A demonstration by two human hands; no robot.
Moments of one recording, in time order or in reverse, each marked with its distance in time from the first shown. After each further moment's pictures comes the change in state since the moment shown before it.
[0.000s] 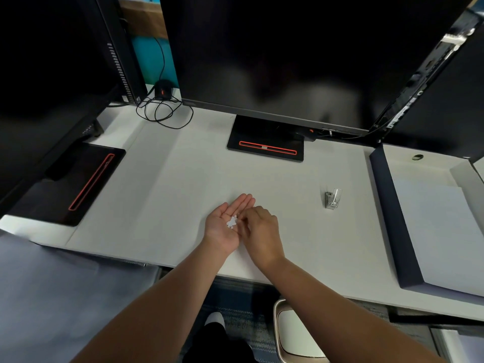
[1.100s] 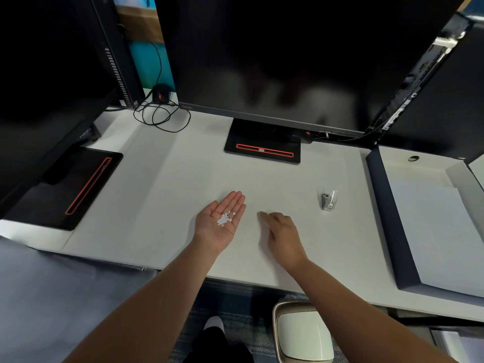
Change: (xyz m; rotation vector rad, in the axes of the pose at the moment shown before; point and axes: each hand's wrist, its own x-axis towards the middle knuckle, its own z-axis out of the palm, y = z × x) left_hand 0.005 0.014 -0.001 -0.090 -0.020 0.046; right_hand -0.006 0.061 -0.019 -0.078 -0.184 0.049
